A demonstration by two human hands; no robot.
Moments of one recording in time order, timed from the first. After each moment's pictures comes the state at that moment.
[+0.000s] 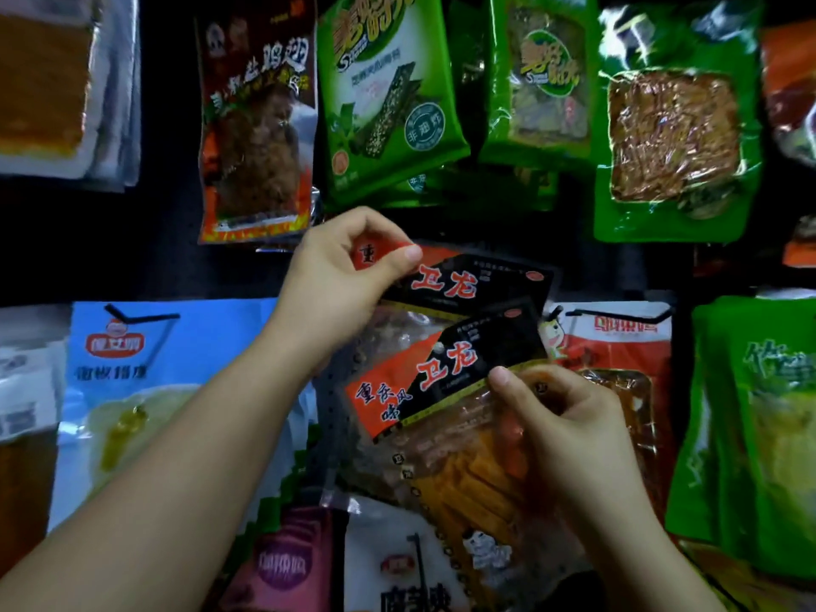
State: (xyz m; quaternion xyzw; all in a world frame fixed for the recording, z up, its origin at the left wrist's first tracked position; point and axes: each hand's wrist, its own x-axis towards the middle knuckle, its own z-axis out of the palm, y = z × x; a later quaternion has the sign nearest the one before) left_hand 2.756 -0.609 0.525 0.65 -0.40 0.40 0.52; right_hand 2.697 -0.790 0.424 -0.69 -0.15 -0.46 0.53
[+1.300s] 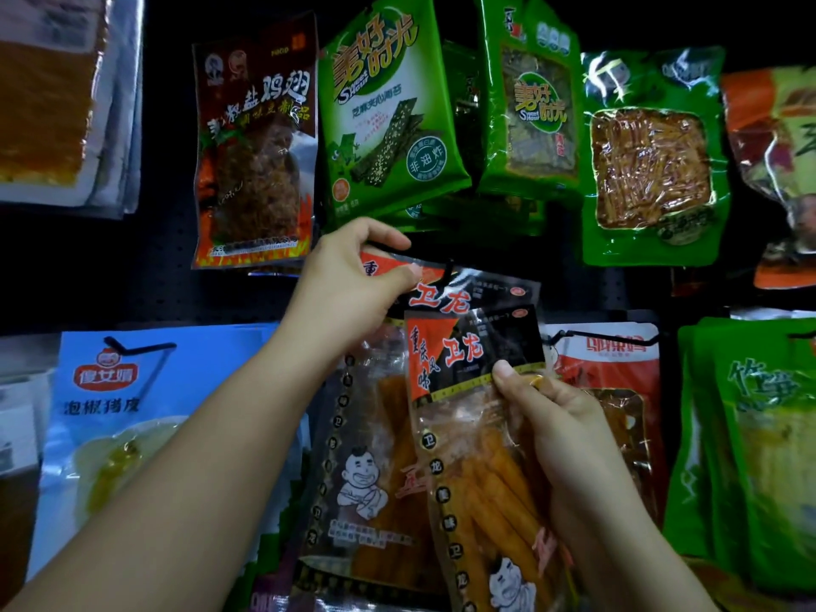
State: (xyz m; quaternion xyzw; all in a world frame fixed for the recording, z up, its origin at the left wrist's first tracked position) left_hand 2.754 -0.611 0.545 0.67 -0.36 0.36 0.54; right_hand 2.710 -0.778 0.436 -0.60 -0.10 -0.32 0.72
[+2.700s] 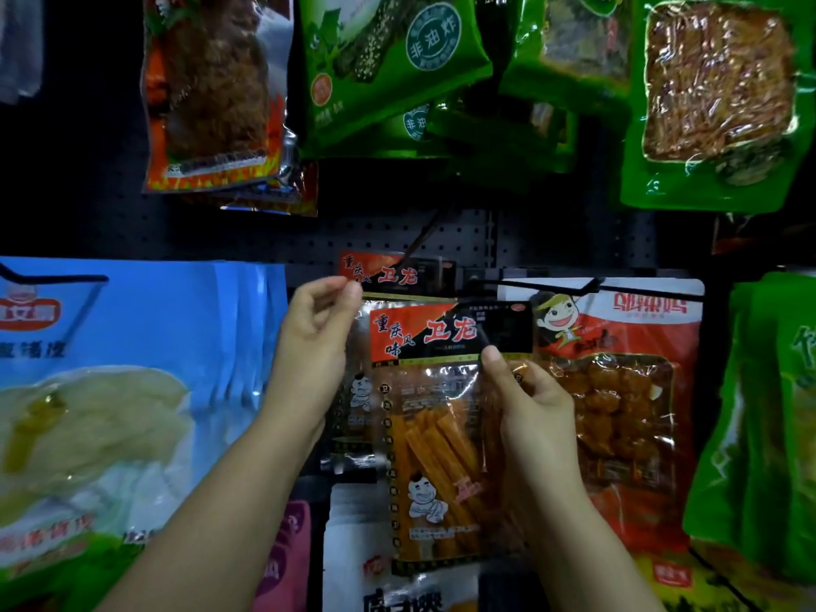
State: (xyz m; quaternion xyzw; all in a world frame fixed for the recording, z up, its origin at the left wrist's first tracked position) left_hand 2.834 -0.624 0.447 0.60 -0.24 0.29 0.70; right_hand 2.780 -0.787 0.401 -0.60 -0.04 -0.40 0.69
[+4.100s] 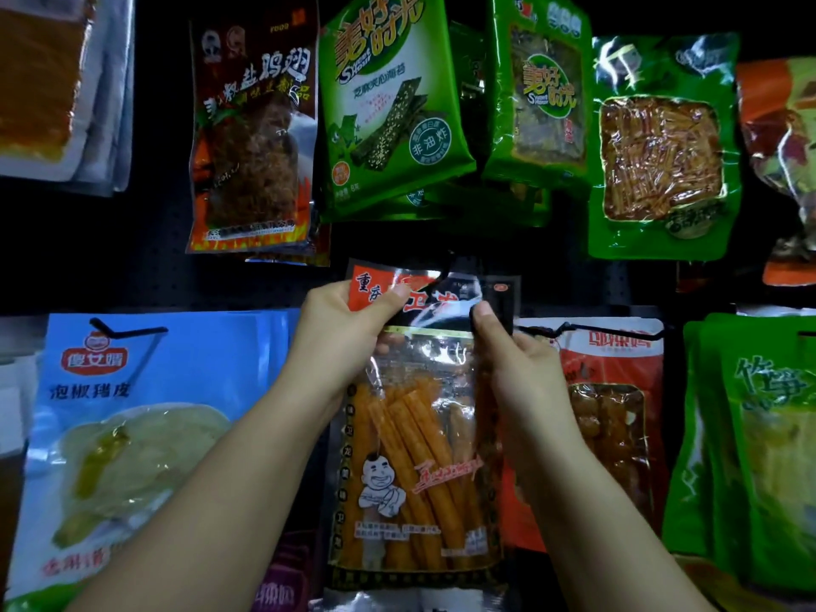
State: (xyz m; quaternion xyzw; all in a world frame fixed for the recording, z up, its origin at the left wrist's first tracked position) left_hand 2.779 -0.619 0.503 0.62 -0.30 0.27 0.67; right_hand 2.741 -0.765 0.466 -0.62 -0.09 -0.39 0.68
